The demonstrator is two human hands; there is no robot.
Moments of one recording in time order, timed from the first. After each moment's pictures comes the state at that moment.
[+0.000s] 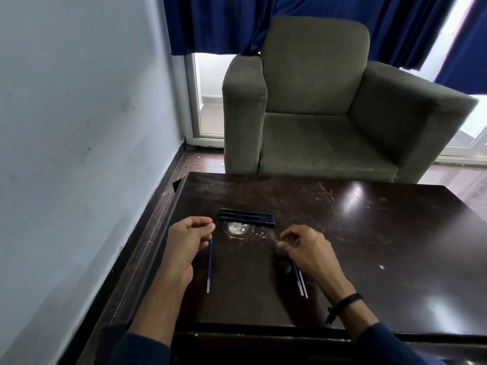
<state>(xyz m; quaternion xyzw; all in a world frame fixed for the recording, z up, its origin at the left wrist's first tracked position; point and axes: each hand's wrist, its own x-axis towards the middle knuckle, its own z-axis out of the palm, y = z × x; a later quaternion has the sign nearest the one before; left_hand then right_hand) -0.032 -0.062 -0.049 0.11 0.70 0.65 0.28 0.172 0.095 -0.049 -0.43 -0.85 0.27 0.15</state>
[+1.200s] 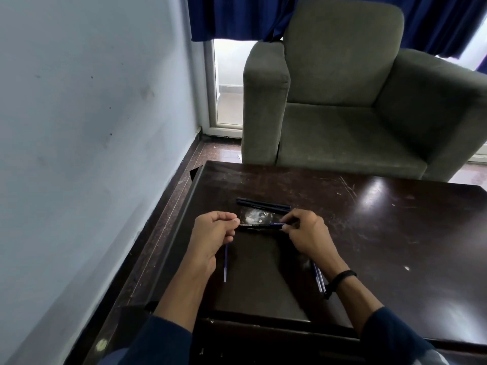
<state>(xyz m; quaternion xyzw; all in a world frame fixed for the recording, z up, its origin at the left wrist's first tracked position) -0.023 -0.058 -0.052 0.10 0.70 0.63 0.31 0.126 0.100 -0.059 -0.41 -0.83 0.33 0.16</state>
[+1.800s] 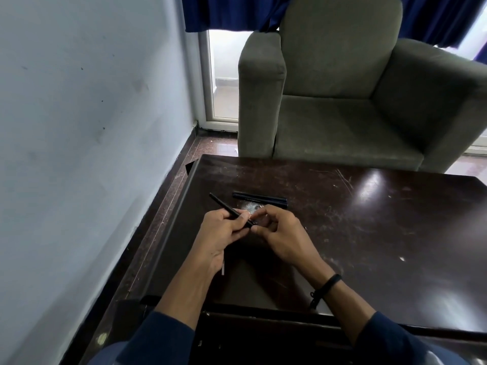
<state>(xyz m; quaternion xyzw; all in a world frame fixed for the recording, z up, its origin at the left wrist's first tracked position) -0.002 -0.048 -0.046 0.11 0.62 0.67 0.39 0.116 0.058 -0.052 -0.29 -0.84 0.43 0.16</state>
